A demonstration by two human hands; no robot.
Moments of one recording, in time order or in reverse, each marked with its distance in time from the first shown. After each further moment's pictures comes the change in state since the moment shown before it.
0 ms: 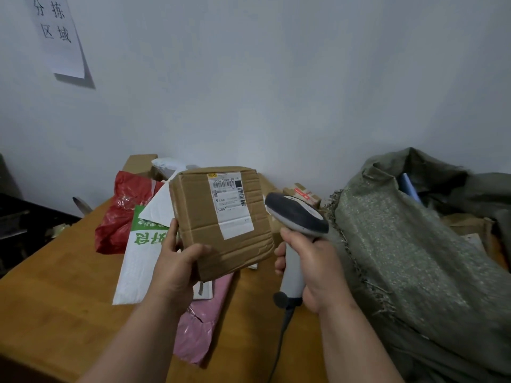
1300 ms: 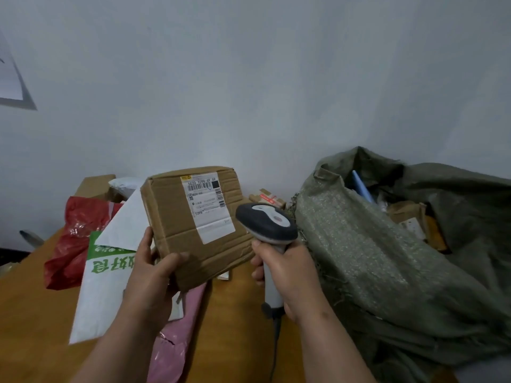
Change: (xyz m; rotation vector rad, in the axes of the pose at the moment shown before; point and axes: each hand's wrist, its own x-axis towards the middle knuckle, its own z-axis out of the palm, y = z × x) left_hand -0.007 0.005 0.022 0.044 -0.143 0.025; right_hand -0.025 -0.015 -0.015 -0.225 0.067 -0.103
